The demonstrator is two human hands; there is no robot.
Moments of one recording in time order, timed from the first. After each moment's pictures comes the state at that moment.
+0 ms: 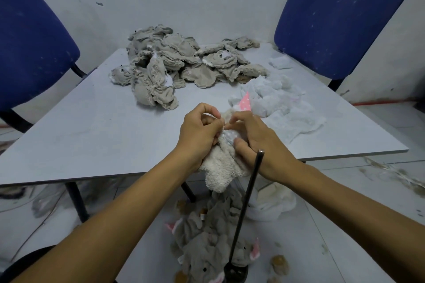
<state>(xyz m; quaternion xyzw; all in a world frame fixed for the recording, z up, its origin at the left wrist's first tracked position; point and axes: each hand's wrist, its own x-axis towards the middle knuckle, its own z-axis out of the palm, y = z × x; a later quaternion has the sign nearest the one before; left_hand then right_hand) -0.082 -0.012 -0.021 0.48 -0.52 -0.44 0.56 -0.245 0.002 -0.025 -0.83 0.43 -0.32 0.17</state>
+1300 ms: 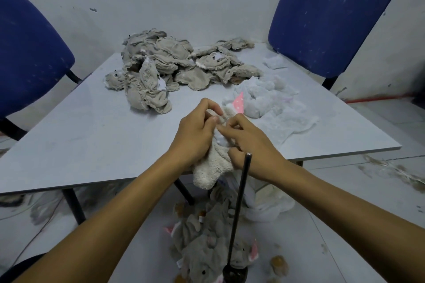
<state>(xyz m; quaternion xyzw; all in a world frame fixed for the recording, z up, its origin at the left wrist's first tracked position) -0.081 -0.017 -0.014 0.51 -0.69 -0.25 0.44 -0.240 -0.003 -0.023 -0.84 0.45 -0.28 0.15</state>
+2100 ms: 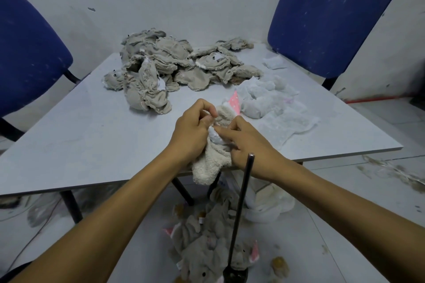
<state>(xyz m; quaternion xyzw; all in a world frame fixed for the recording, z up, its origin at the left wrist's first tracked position) -0.075 -0.022 -0.012 0.52 -0.66 -0.29 0.46 -0.237 -0.009 -0.028 -0.84 0.46 -0.22 0.19</state>
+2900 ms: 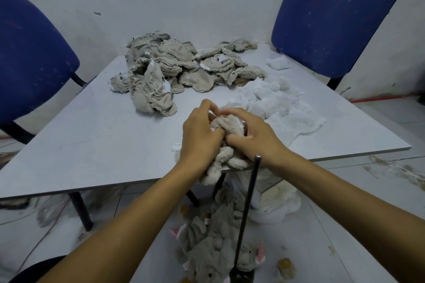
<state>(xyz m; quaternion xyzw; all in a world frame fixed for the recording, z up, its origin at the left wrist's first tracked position) -0.092 -0.012 -0.013 0.58 -0.64 -0.18 0.47 -0.233 -0.018 -0.015 -0.73 0.47 -0.39 0.30</state>
